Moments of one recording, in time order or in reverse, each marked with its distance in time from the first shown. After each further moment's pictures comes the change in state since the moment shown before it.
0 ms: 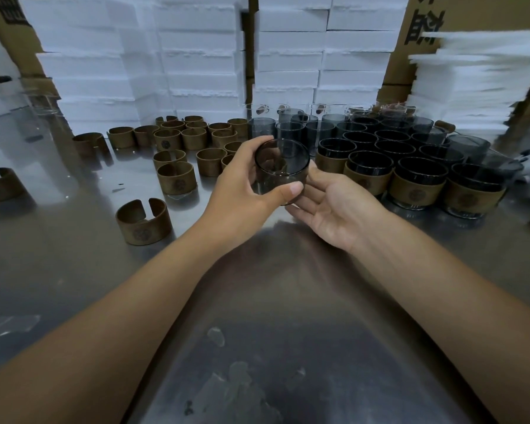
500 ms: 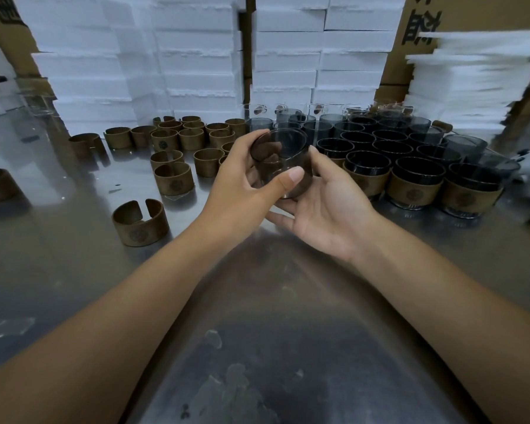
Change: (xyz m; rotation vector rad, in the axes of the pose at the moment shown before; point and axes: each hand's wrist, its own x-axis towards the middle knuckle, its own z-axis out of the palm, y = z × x) left_hand -0.002 0.014 0.004 -0.170 0.044 -0.045; right_hand -0.007 0.004 0.003 0.061 -0.221 0.037
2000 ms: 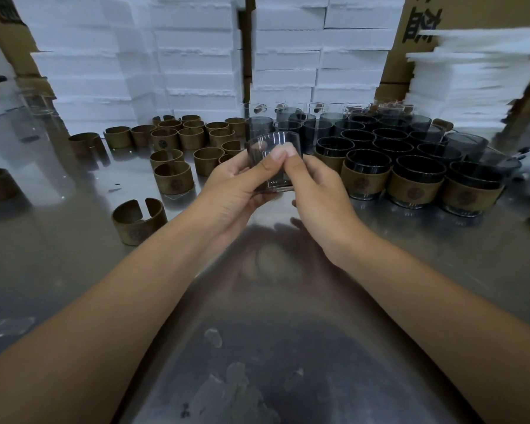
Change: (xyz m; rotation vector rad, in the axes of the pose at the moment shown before) left_hand 0.005 0.000 -0.007 -0.385 -0.066 -0.340; right_hand -0.002 0.012 0.008 -0.672 0.248 -0.459
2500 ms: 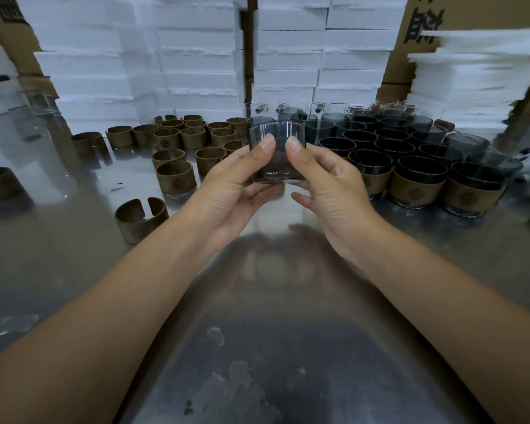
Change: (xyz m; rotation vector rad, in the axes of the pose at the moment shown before) left_hand 0.002 0.002 -0.006 -0.141 -0.041 -0.018; right_hand 0.000 -0.007 -0.009 0.294 0.006 0.080
